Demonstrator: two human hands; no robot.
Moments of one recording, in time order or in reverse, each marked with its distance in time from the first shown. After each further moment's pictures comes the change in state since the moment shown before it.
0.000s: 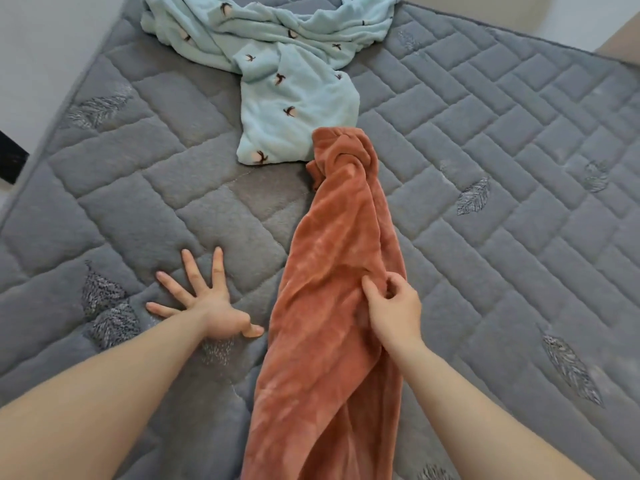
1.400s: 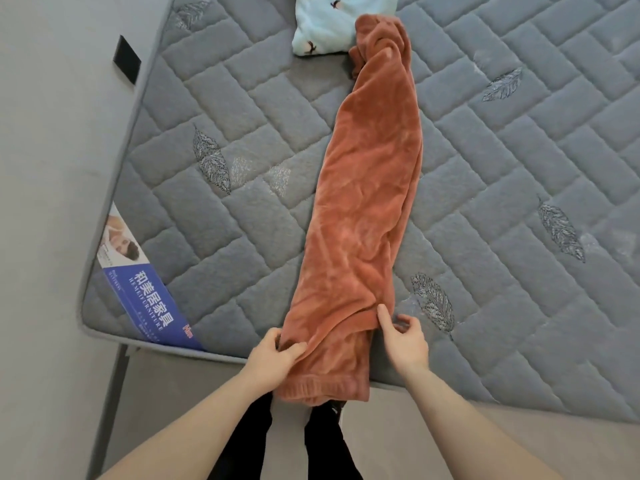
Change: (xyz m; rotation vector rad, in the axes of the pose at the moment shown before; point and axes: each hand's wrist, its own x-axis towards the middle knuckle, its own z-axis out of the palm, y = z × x) left_hand -0.299 -0.141 0.247 -0.665 -0.219 -0.060; right_hand -0.296 0.127 -0.119 -0.110 -0.303 0.590
